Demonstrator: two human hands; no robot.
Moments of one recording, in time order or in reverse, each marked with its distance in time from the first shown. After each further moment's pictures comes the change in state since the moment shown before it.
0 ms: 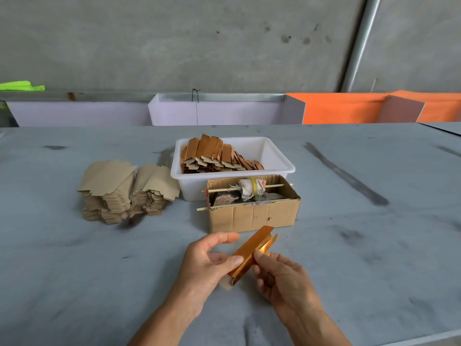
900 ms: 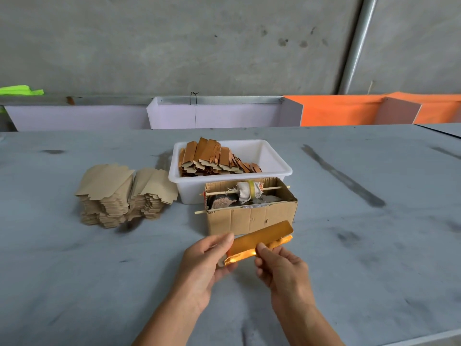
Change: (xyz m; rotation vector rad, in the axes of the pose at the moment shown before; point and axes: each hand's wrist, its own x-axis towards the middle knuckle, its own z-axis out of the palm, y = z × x) left_hand 0.016 0.003 0.010 -0.373 0.151 -0.250; right_hand 0.007 -0.004 0.005 0.022 0.069 -0.190
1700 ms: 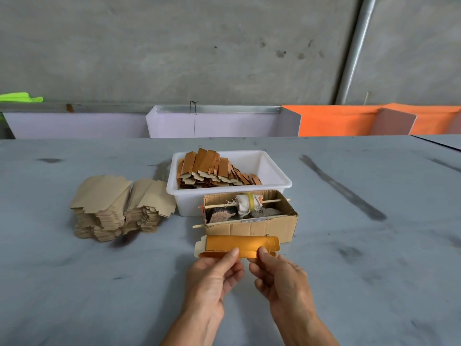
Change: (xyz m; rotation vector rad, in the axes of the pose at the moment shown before) left_hand 0.008 -0.006 0.021 -0.274 0.104 -0.038; right_hand 0.001 -0.018 0.013 0.011 0.047 0.086
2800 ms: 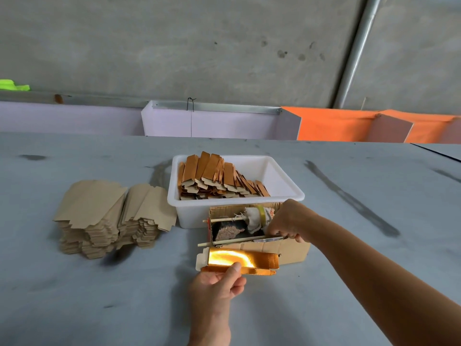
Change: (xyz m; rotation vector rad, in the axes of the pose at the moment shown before) left_hand 0.041 -0.008 -0.010 0.102 0.099 0.147; right_hand 0.111 -0.097 0.063 -1.516 0.011 -0.065
